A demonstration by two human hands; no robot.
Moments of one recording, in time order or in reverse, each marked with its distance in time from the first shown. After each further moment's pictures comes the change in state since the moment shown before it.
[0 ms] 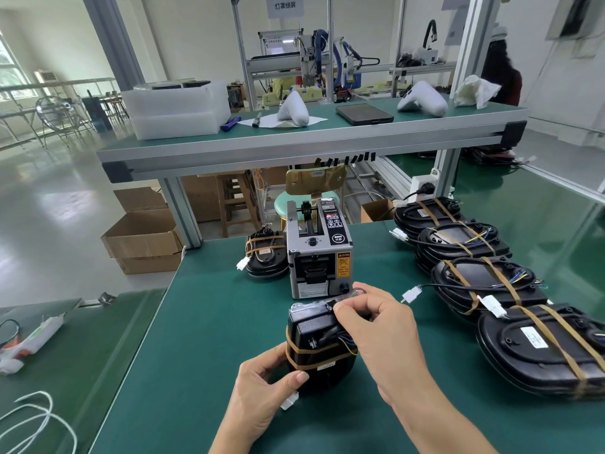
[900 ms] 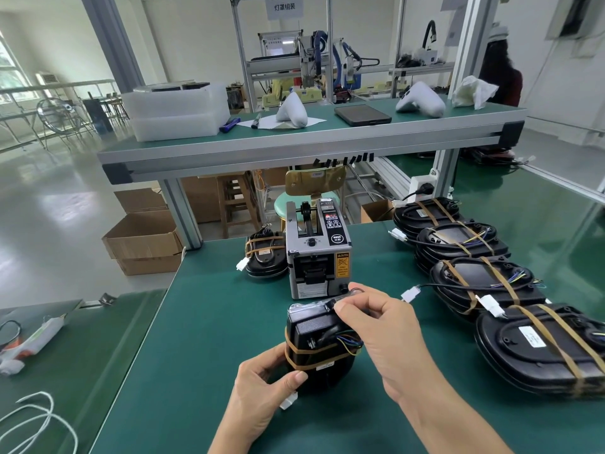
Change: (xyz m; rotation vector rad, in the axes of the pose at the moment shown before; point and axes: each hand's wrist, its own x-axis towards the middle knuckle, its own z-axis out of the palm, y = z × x) left_hand -0.001 0.008 0.004 -0.020 0.009 -0.022; right_hand 0.004 -0.004 -0.006 0.232 -0.092 0.095
